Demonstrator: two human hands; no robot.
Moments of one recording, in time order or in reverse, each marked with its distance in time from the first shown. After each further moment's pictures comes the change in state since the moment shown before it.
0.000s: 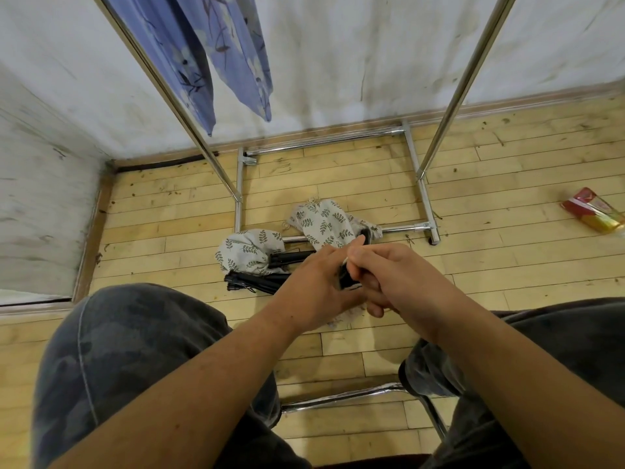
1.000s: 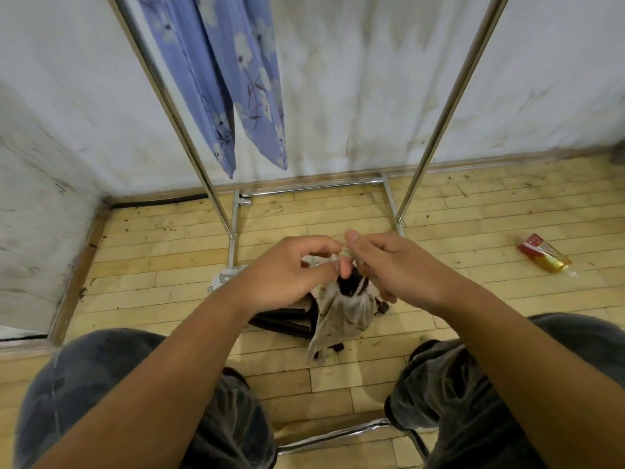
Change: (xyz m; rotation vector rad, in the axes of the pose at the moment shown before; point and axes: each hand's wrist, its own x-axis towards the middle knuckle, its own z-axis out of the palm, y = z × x) left_hand -0.037 0.072 -0.114 -0.244 -0.036 0.036; right_hand -0.038 -0.075 0.009 -0.575 0.057 -0.215
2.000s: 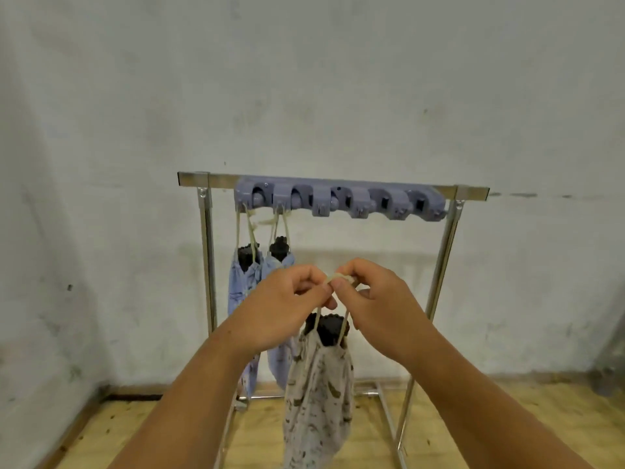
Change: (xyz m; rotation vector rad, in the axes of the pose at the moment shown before) left_hand -0.033 0.232 -0.161 0.061 0.432 0.341; right_hand -0.005 -0.230 -0.108 -0.085 0.530 -0.624
